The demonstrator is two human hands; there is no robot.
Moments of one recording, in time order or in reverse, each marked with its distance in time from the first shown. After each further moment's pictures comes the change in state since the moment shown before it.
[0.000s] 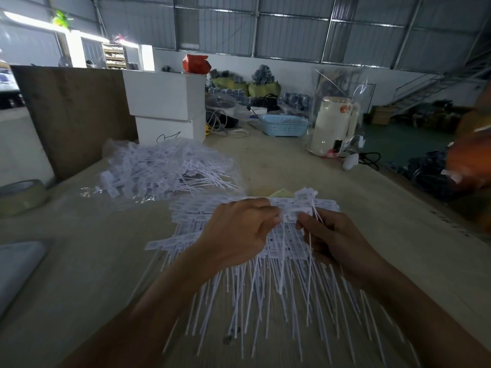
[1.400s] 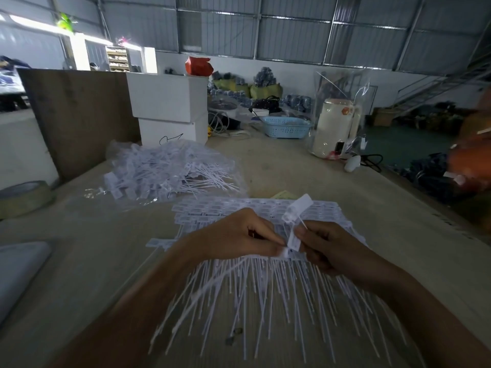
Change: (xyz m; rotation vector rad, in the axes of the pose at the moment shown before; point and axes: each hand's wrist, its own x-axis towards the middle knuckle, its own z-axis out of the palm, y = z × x) left_hand 0.000 -0.020 -0.005 -0.825 -0.439 -0.048; right_hand -0.001 -0.003 -0.001 -0.176 -0.215 0.085
